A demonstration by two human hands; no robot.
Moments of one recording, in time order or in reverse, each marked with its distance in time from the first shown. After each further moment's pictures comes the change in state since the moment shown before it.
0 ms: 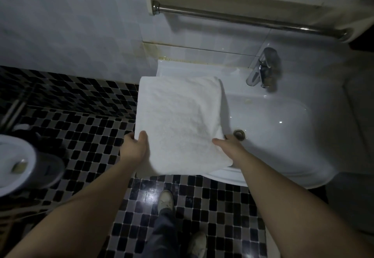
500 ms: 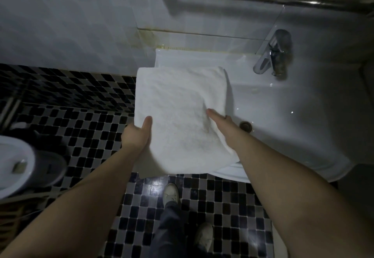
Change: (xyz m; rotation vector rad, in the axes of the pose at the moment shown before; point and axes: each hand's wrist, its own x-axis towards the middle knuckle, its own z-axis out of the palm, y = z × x) left_hand 0.036 0.016 0.008 0.025 -0.021 0.048; right_hand 0.025 -0.051 0.033 0.234 0.016 0.014
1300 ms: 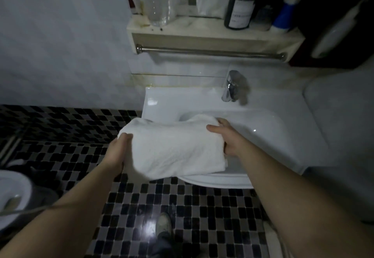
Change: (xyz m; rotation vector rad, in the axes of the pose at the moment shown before) left_hand -0.082 0.041 -0.061 -0.463 -0.211 0.044; right_hand -0.106 -0.036 -0.084 0.209 -0.224 -0.155
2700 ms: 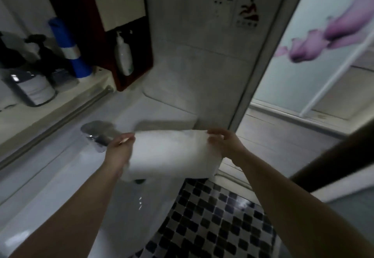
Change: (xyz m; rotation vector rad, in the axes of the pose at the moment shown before) left_hand -0.050 0.134 0.307 0.406 -0.906 0.377; right_hand -0.252 0.047 -0.081 0.155 1.194 -0.294
